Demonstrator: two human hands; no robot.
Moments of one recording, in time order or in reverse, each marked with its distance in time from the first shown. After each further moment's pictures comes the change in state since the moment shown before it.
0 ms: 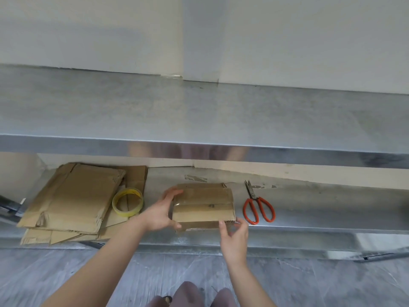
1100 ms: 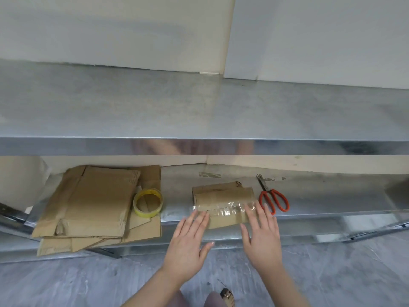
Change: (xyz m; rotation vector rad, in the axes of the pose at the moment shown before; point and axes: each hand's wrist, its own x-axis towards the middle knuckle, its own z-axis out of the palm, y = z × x) left_hand -0.084 -0.020 0.058 0.504 0.270 0.244; right_hand -0.040 -0.006 -0.002 -0.841 0.126 -0.579
